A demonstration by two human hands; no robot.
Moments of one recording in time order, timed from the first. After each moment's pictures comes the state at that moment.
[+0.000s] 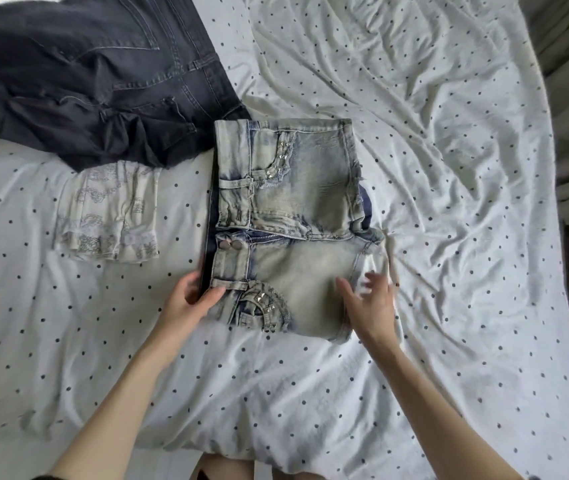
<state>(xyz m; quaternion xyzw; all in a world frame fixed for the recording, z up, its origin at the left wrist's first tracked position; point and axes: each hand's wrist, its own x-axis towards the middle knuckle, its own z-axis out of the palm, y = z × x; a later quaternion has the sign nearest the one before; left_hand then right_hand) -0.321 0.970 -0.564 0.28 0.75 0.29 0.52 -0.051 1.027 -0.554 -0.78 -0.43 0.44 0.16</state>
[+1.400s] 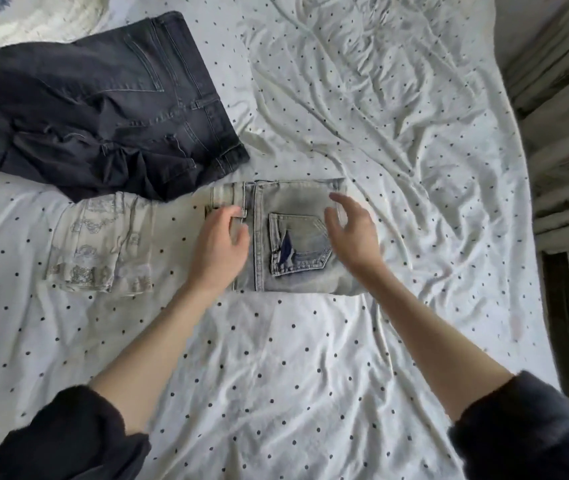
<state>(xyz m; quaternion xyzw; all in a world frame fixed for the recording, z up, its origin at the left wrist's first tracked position) -0.280 1.110 -0.503 0.53 0.76 0.24 0.29 -0.089 1.164 -0.496 -0.66 -0.63 0.36 0.21</state>
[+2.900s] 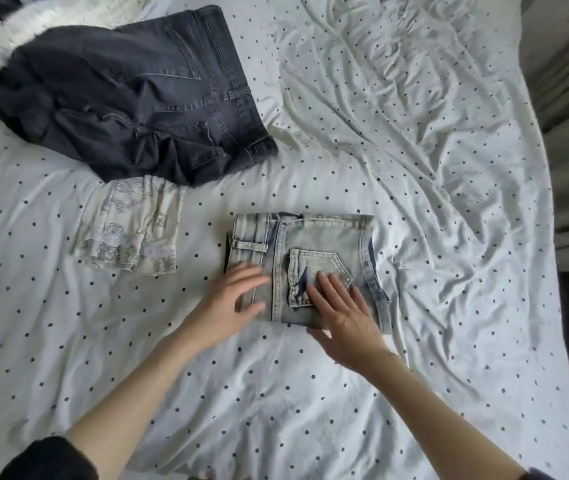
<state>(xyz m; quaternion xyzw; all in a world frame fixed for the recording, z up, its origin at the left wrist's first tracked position) -0.309 1.011 -0.537 0.65 0.63 0.16 0.39 -0.078 1.043 -0.543 -0.46 -0.84 0.24 -0.14</state>
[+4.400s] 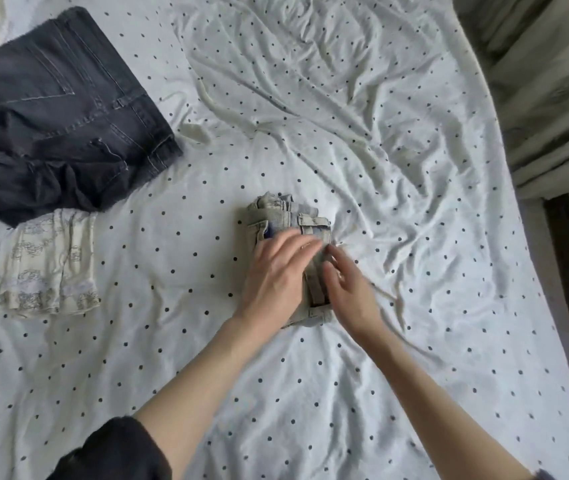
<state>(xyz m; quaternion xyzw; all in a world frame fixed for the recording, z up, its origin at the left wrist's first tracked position) -0.136 1.086 -0.534 0.80 0.54 0.21 0.14 0.002 1.073 -0.557 -0.66 -0.52 0.48 0.26</state>
